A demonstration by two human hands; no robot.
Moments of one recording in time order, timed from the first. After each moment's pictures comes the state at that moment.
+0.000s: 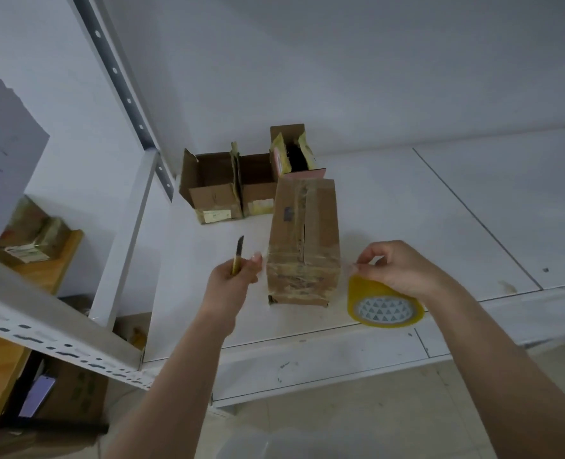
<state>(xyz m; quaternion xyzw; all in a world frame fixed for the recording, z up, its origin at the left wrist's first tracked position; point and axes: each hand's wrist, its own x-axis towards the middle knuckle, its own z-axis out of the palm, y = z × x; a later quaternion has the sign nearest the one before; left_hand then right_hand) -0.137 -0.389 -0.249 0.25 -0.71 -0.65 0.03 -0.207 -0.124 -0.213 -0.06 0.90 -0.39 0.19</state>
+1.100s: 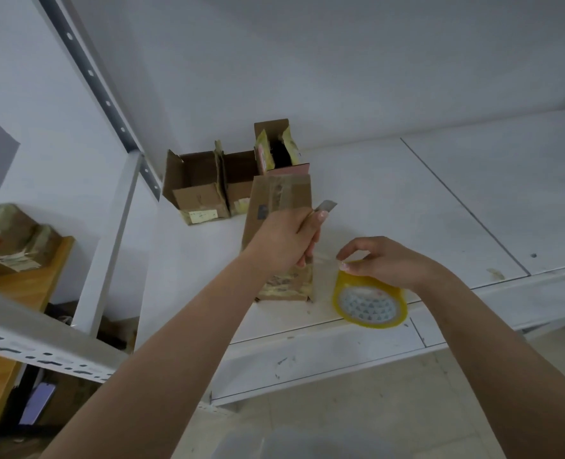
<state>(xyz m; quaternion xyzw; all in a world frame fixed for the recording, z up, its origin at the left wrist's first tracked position) -0.188 -0.317 -0.179 -0.08 -0.89 -0.46 -0.01 -0.212 -0.112 -0.214 -0.10 0.87 -0.40 0.26</state>
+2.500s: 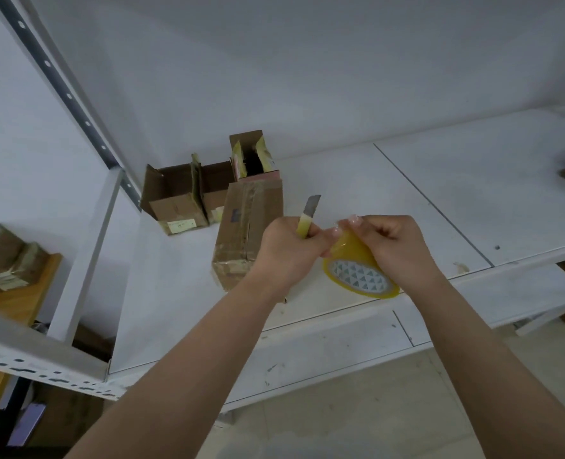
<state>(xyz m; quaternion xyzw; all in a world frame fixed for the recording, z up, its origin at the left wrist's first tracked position) -0.157 -0.245 -0.157 0.04 -0.82 -0.58 0.00 -0.175 -0.082 -0.179 -0.06 0.83 -0.55 -0.04</state>
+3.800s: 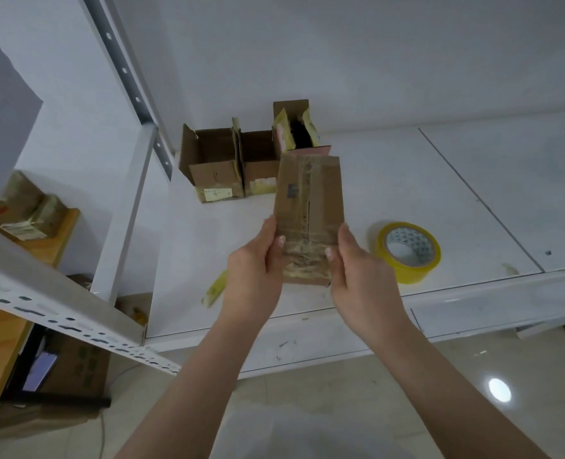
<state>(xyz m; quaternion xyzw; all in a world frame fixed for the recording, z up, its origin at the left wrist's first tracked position) -0.104 -0.354 -0.216 0.04 -0.86 -0.47 0.19 -0.123 -0.199 -0.210 -0.19 0.93 -0.28 -0.14</state>
